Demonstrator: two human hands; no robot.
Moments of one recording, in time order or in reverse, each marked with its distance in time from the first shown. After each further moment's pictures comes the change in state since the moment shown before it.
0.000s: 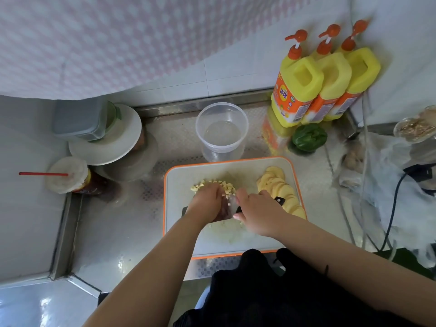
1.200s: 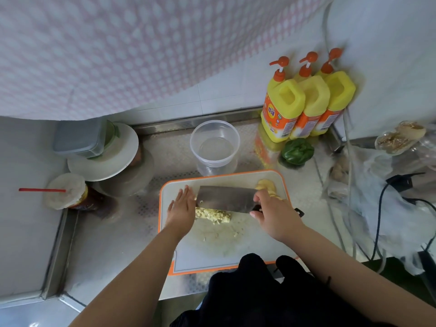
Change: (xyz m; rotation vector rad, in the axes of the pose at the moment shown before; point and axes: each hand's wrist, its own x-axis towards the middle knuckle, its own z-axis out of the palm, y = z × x) left_hand -0.005 -0.044 -0.011 -0.087 0.104 -0.093; right_hand -0.024 0.045 0.004 0.251 0.218 0.267
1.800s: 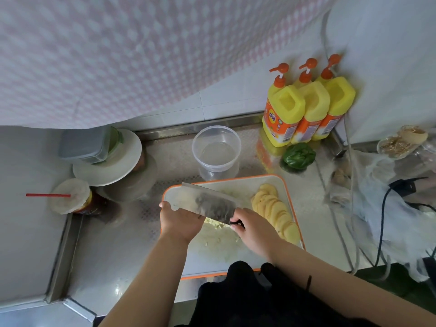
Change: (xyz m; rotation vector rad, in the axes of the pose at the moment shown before) left_hand -0.033 0.072 -0.038 -1.729 0.100 -0.723; right_hand 0.001 -0.032 0.037 0.265 0.031 -0.111
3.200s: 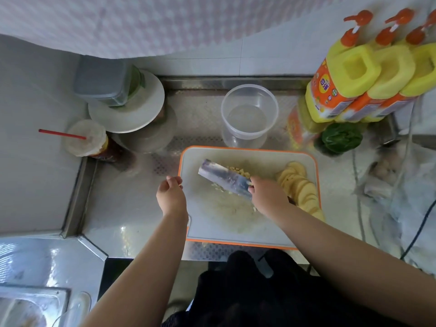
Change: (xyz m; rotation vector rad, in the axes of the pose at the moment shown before) left_hand 0.072 0.005 -0.086 0.498 0.462 0.559; right_hand 0.060 0.001 0.024 -0.398 -0.319 0.186
